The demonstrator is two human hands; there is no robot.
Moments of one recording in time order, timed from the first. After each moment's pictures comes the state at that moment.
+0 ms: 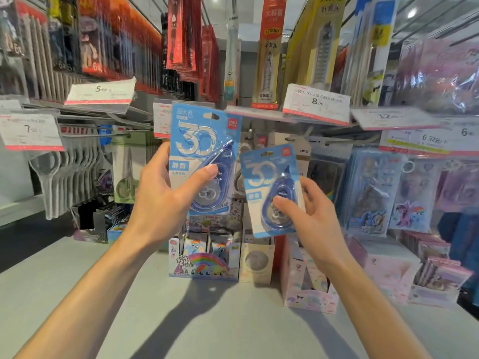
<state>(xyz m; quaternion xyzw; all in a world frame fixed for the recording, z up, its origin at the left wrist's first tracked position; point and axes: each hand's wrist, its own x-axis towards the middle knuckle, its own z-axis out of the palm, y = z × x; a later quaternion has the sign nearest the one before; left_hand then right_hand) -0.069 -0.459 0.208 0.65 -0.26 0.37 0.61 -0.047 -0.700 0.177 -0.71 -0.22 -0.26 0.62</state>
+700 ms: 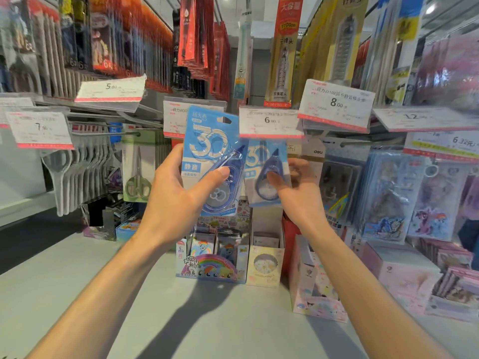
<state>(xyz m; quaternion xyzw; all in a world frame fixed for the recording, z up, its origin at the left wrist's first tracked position) -0.057 -0.460 0.206 0.66 -0.25 0.36 0.61 0.035 -0.673 0.194 -0.74 -0.13 -0.30 0.58</state>
